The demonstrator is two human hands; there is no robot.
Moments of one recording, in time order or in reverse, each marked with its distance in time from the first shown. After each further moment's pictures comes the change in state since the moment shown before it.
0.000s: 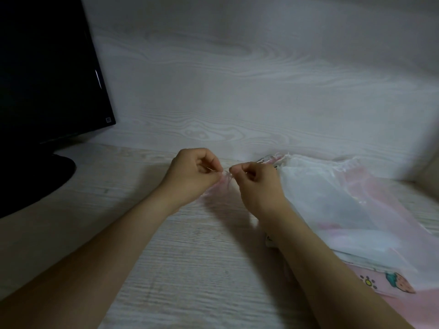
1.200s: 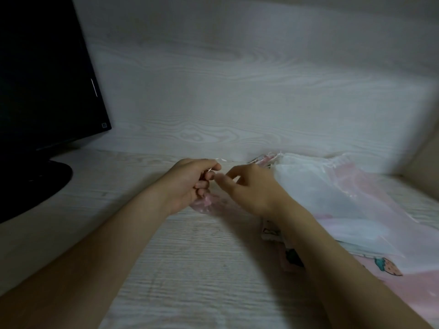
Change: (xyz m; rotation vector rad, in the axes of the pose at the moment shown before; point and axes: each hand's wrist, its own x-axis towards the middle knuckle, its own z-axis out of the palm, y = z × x) left_hand 0.002 0.011 0.005 -0.455 -0.163 -0.449; right_hand -0.003 -0.010 -0.021 -0.412 -0.279 -0.057
